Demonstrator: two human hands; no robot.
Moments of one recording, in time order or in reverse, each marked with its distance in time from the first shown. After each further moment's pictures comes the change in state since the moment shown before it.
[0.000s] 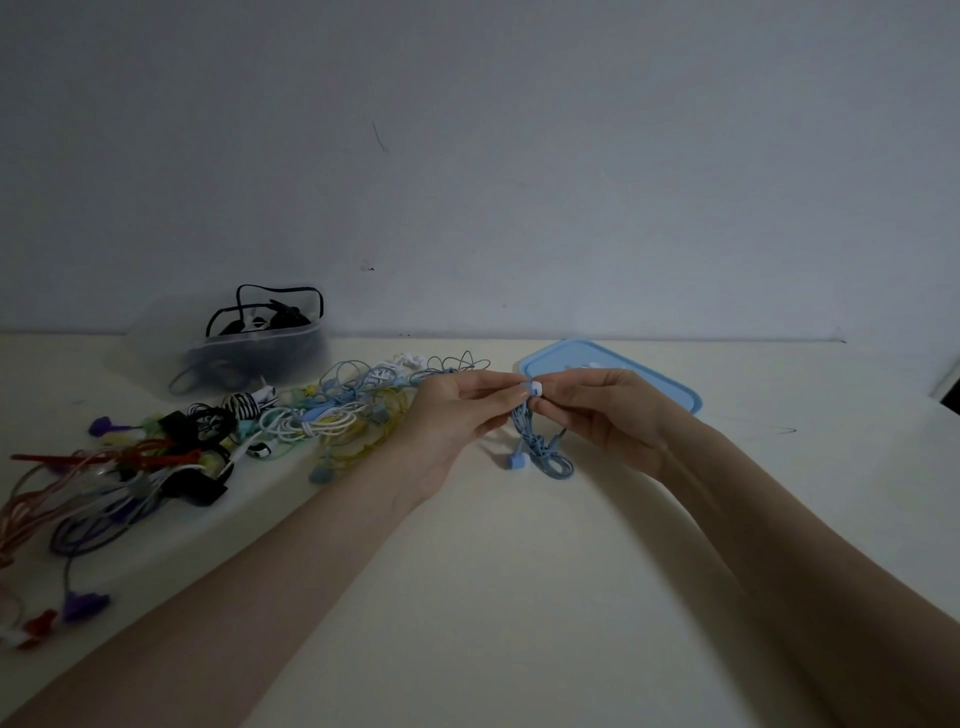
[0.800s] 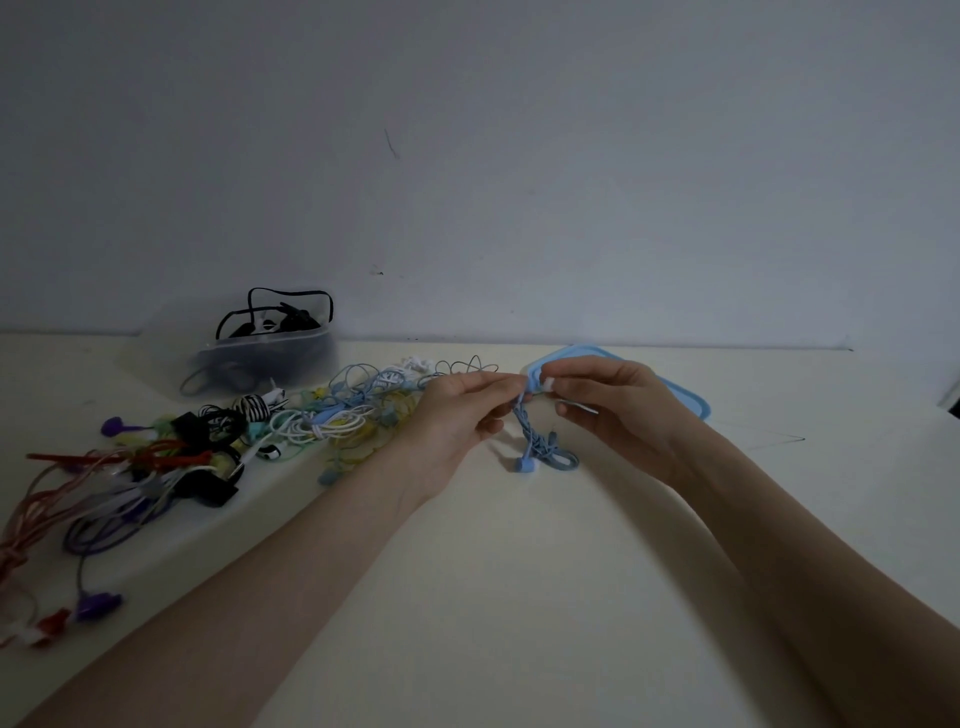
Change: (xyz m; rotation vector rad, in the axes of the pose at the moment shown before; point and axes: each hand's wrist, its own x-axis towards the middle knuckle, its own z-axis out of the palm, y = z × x) left_hand 0.008 0.000 -0.005 0.002 0.007 -0.061; right_hand 0.001 -0.001 0.001 -0.146 0.000 -0.139
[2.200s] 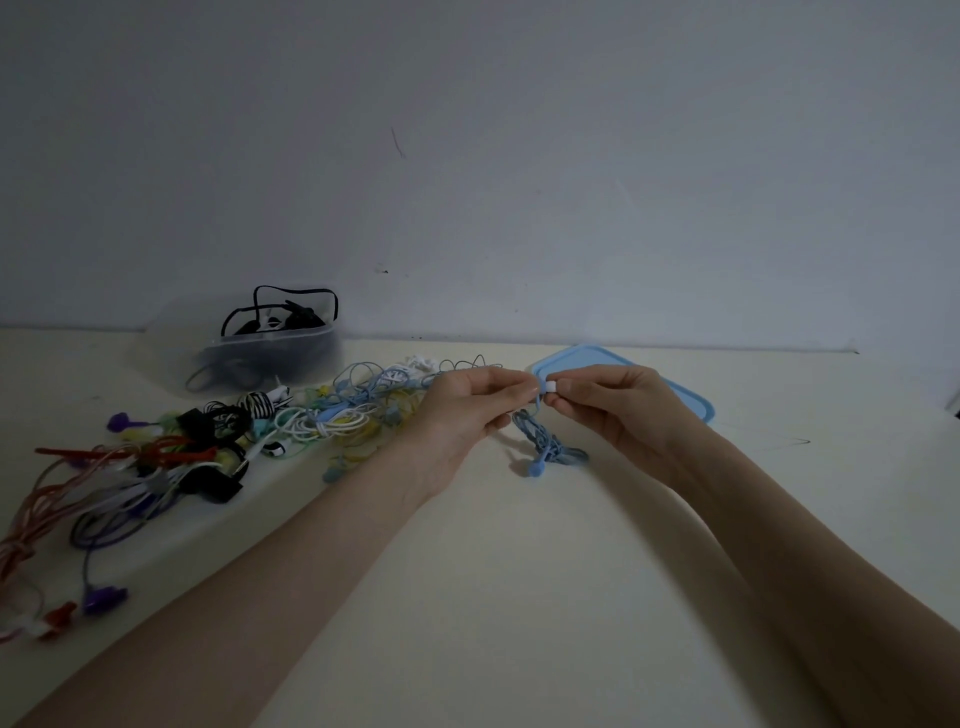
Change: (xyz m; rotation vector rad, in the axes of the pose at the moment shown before) left_hand -0.003 0.002 0.000 0.022 -0.025 0.048; right_hand -0.002 -0.001 0.002 0.060 0.025 0.026
